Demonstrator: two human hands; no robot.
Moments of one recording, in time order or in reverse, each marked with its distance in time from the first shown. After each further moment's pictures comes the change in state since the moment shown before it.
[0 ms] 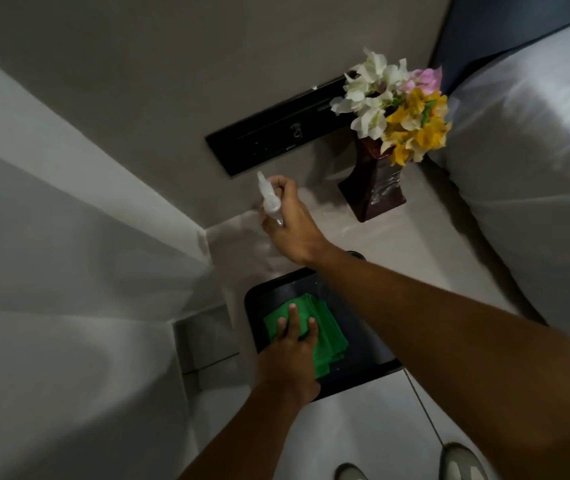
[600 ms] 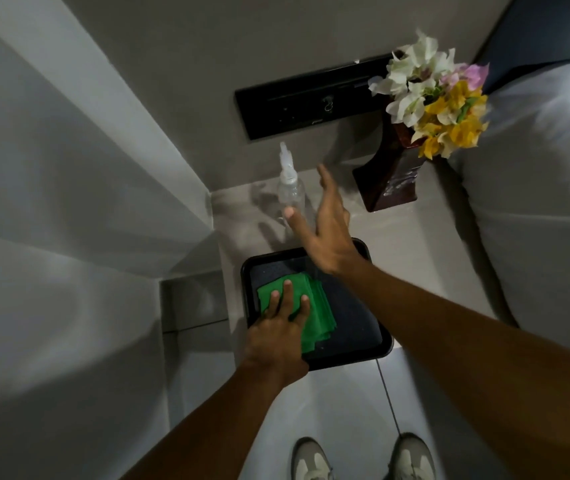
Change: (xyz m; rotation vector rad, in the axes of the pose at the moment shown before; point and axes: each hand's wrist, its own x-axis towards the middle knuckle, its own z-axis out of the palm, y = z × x) left_hand -0.005 0.000 0.019 -0.111 0.086 -0.010; right_hand -0.048 0.017 -0.016 -0.325 0.009 0.076
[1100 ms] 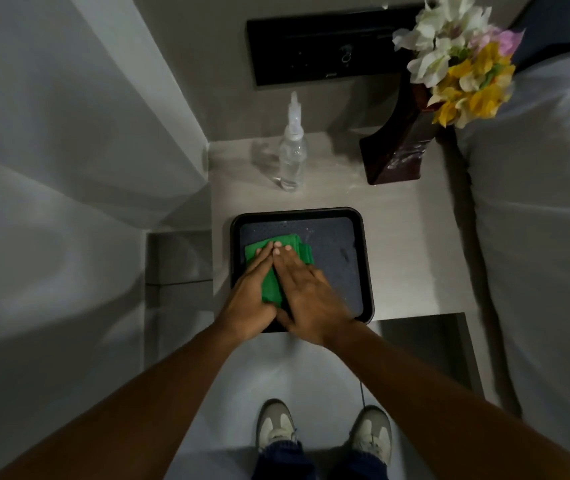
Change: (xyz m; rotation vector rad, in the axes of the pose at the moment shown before) left_hand -0.003 -0.011 0.017 -0.922 0.322 0.000; right_hand -0.126 0.055 0.030 -0.583 -0.572 -0.298
